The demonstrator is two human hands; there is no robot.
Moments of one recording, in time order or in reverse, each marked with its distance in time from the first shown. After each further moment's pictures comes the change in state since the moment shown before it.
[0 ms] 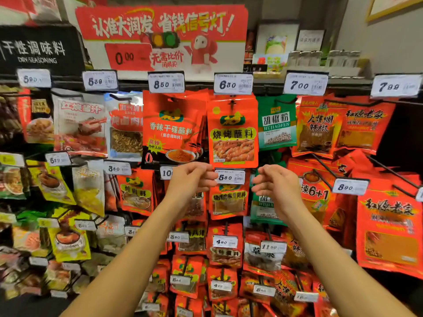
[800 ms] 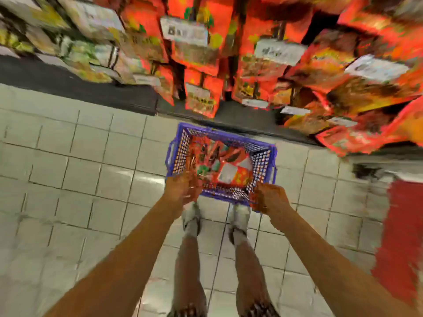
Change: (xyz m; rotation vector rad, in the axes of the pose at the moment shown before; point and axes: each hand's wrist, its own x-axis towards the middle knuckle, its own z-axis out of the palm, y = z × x) left_hand -0.279 -0.525 -0.042 -0.084 0.237 -1.412; right_hand -0.294 0.535 -0.074 -0.365 0.051 1.380
